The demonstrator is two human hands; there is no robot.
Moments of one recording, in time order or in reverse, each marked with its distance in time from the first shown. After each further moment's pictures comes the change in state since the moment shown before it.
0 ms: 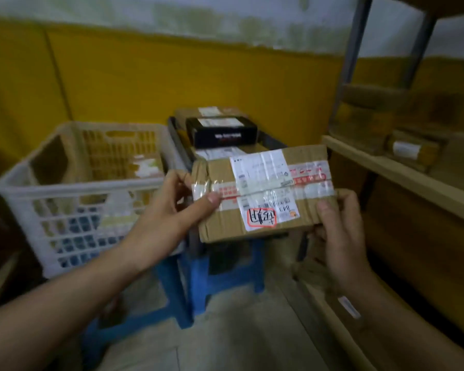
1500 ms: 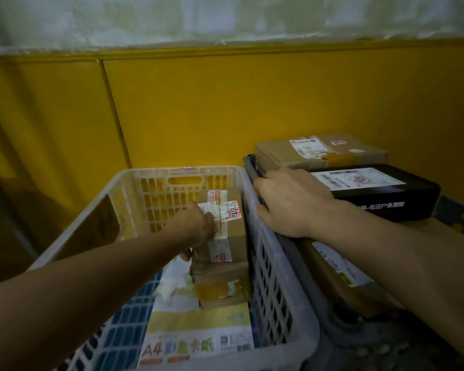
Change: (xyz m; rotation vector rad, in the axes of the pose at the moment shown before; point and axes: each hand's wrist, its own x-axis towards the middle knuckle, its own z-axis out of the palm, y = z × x) left_hand 0.321 -0.147 -0.204 0.979 0.124 -0.700; right_hand 0.303 0.026 0.335 -1.234 -0.759 -0.628
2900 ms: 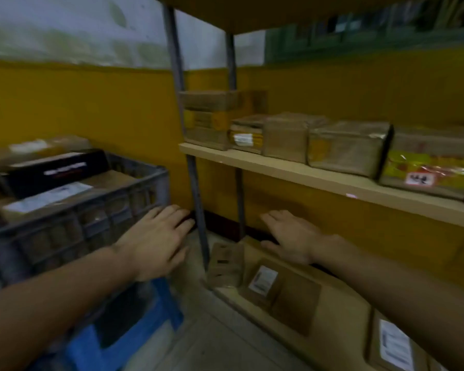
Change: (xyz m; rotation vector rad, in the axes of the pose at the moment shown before) left_hand -0.338 0.176 0.183 0.761 0.244 1.579; right_hand -0.573 0.085 0.001 0.120 -0.287 0.834
